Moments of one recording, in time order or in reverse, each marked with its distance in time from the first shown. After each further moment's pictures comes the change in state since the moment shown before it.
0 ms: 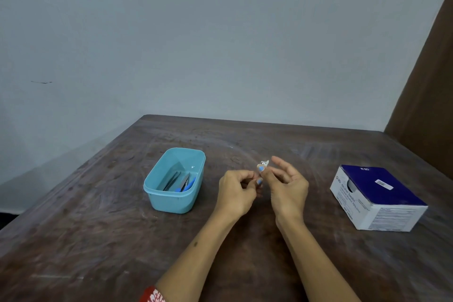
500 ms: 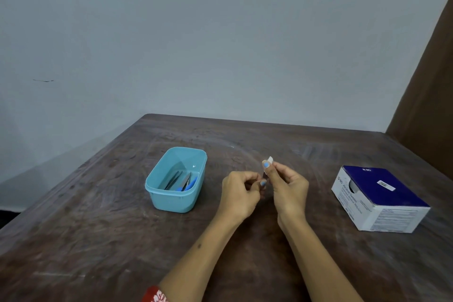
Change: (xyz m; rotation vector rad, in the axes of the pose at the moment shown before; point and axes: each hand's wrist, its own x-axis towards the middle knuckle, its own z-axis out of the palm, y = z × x) left_hand -0.004 0.000 0.003 0.036 0.007 0.065; right_hand -0.002 -0.006 0.001 0.074 -0.019 0.044
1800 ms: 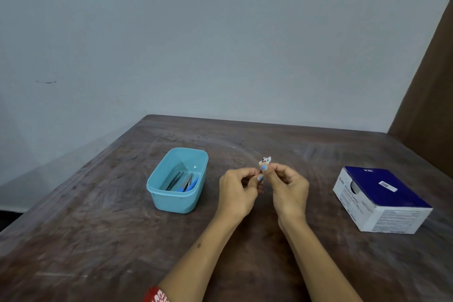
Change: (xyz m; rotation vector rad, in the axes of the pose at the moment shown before) left_hand 0.004 -0.004 -0.001 -0.092 0.099 0.027; right_hand 0.004 0.009 -0.001 -0.122 0.000 -0.086
